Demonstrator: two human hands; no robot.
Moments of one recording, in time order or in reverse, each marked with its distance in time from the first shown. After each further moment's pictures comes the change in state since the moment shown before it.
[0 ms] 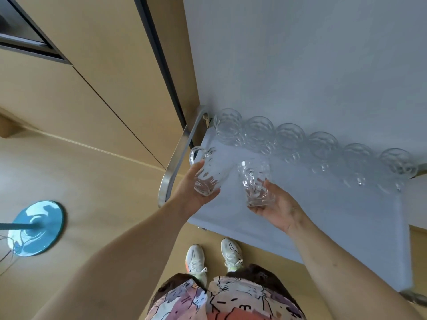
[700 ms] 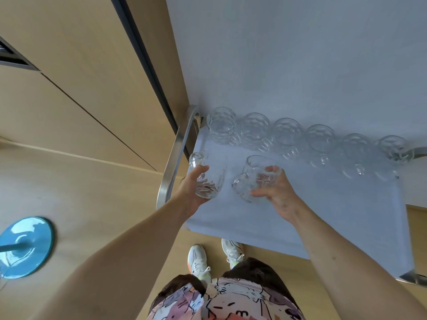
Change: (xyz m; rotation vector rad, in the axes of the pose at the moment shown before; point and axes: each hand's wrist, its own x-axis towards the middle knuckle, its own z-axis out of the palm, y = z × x) left_hand 0.028 0.016 0.000 0.210 0.096 -0.050; right_hand 0.023 -0.010 0.010 -0.429 0.274 -0.262
